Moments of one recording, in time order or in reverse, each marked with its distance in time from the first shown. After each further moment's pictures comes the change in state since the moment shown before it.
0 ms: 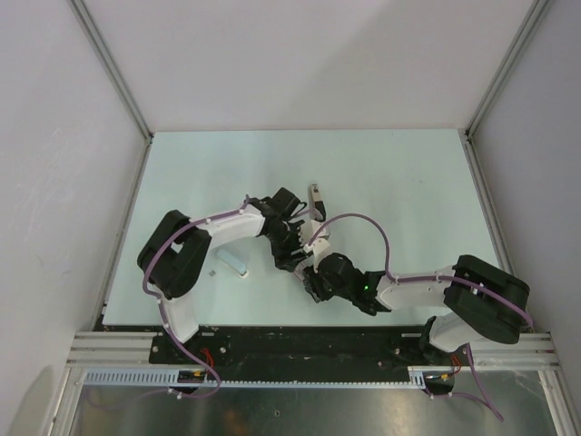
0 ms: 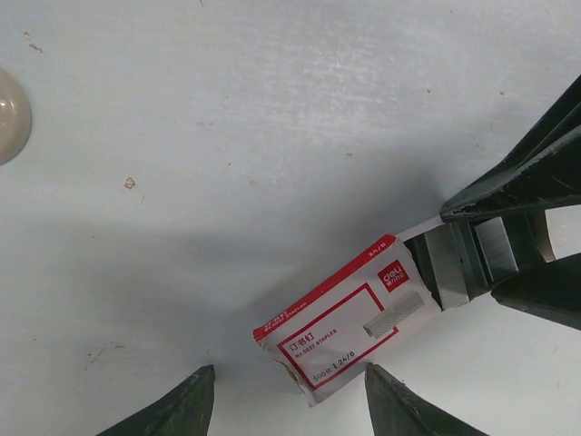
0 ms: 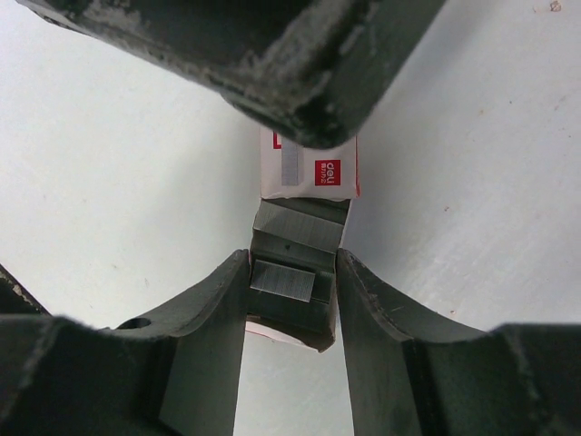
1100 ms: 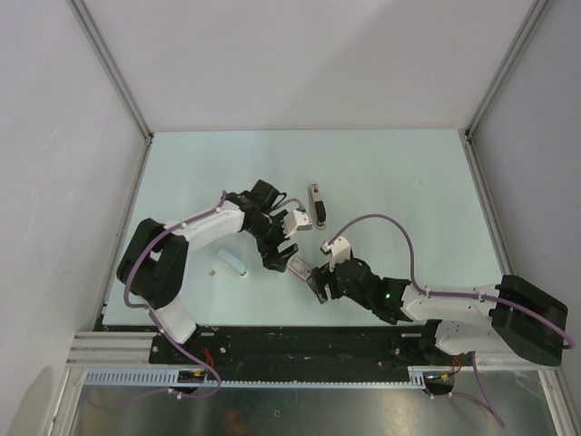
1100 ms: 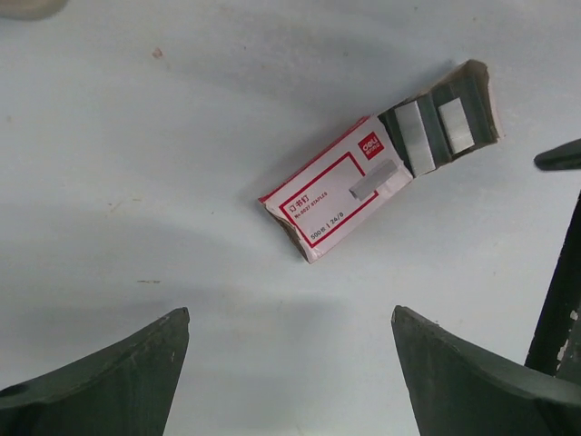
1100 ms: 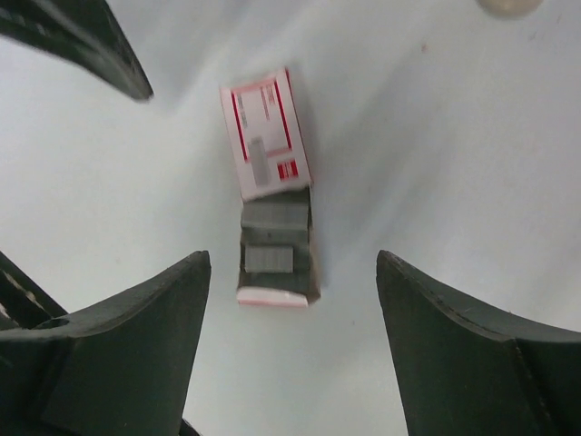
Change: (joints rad) left arm 0.118 -0.141 -0.043 -0.075 0.101 -0.018; right arm 0.018 -0.258 -0.074 -0.046 0.134 0.008
